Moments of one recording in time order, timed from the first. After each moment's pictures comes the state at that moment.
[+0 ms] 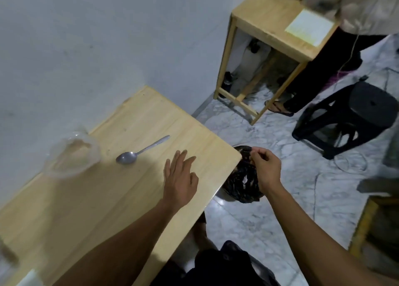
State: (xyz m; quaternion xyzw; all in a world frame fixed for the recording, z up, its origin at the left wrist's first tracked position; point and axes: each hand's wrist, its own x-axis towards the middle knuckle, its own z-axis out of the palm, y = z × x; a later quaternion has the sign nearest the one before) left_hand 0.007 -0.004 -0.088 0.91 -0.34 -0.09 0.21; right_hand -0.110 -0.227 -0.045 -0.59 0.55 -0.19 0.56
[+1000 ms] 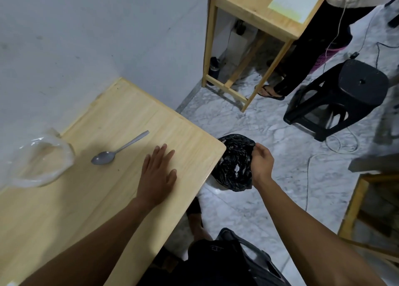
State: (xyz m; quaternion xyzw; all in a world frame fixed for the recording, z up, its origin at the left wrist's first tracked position) left_hand 0.026 0.008 -0.093 0.90 -0.39 -0.14 0.16; right_hand -0.135 -0.258 -0.099 -0.47 0.63 -0.21 0.58
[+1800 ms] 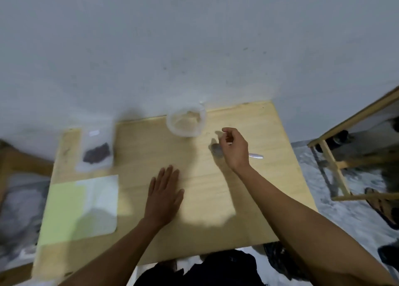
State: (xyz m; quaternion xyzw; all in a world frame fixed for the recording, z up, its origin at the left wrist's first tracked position) left_hand -0.026 0.203 -0.090 0.99 0.01 -0.12 0.12; right_hand 0.121 -0.018 -0.034 -0.82 0.09 0.03 0.56
